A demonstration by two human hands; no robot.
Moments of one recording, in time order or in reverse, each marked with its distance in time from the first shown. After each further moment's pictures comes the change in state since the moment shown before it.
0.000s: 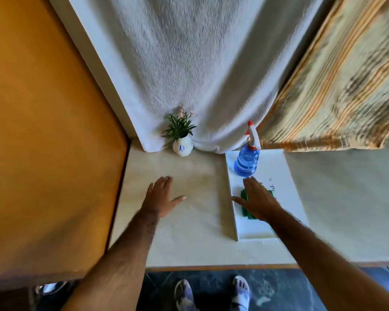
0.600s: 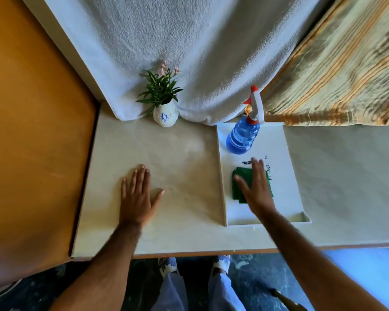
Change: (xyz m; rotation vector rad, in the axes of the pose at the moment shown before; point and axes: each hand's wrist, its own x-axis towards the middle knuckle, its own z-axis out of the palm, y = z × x) left_hand -0.015 -0.033 0.111 0.120 0.217 -0.044; right_hand -0.009 0.021 0.049 0.550 0.255 0.217
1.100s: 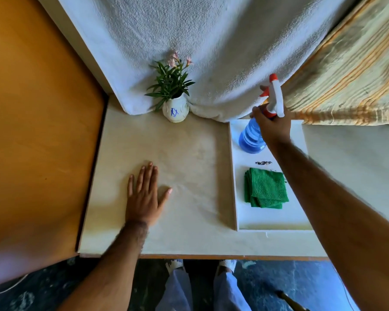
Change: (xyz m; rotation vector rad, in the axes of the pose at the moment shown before) left_hand -0.001 -0.006 0.018 0.032 0.119 0.012; right_hand 0.144 -0.086 -0.039 0.469 0.291 -0.213
